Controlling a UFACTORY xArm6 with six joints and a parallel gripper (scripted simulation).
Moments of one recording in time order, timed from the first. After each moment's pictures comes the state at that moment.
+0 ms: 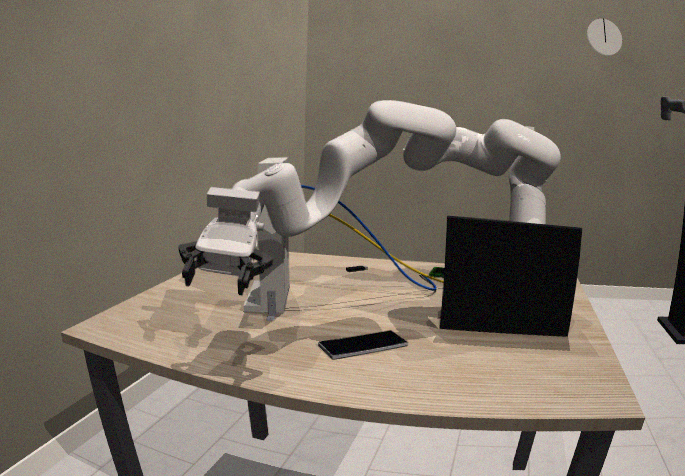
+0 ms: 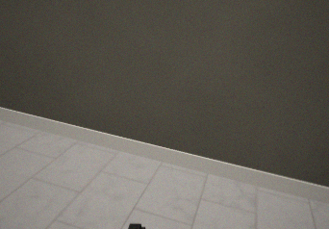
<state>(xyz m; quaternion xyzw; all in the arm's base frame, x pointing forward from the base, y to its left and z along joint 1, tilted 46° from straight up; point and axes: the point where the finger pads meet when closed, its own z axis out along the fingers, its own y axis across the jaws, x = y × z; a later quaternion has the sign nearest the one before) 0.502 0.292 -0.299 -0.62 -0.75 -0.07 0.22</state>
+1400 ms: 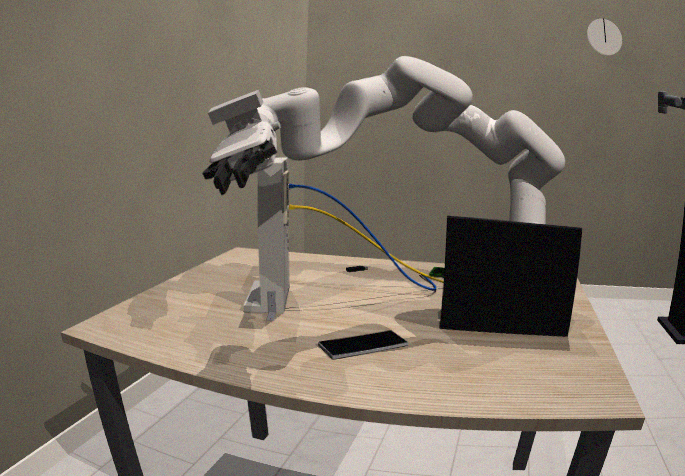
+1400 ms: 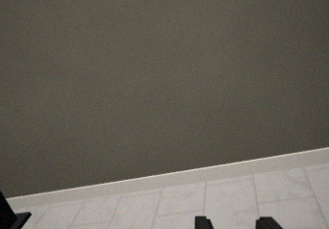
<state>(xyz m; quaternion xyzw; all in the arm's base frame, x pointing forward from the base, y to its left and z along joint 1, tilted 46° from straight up) 0.466 0.423 -0.196 -0.76 -0.60 -0.01 0.24</state>
